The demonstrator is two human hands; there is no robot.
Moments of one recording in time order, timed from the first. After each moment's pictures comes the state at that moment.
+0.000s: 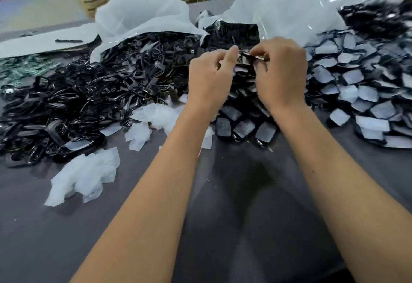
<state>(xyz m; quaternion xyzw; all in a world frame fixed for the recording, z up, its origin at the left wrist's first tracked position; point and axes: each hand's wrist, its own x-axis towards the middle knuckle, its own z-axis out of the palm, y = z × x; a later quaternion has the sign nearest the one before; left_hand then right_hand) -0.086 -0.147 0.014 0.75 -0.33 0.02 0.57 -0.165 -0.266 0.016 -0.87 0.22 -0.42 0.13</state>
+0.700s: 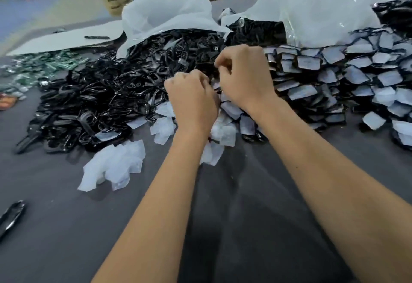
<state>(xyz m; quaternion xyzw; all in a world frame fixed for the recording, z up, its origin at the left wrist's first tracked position) -0.066 -0.091 -0.016 0.90 -0.19 0.17 0.35 -0.112 -0.198 0.023 -0.92 0.12 -0.32 0.21</state>
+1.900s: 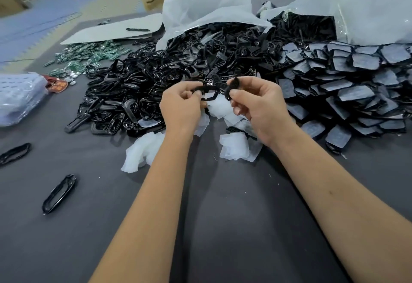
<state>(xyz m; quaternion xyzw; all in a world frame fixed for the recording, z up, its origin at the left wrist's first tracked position) -0.033 0.000 -0.039 0.76 -0.05 0.06 0.64 -0.111 -0.146 -0.036 -0.61 0.06 -0.19 0.76</state>
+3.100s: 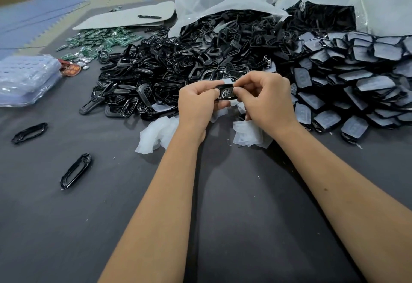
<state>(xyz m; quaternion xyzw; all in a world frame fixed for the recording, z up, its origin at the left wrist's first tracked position) -0.060 0.013 -0.042 0.66 -0.04 -0.10 0.74 -0.114 -0.129 -0.042 -0.85 0.05 -0.30 0.42</state>
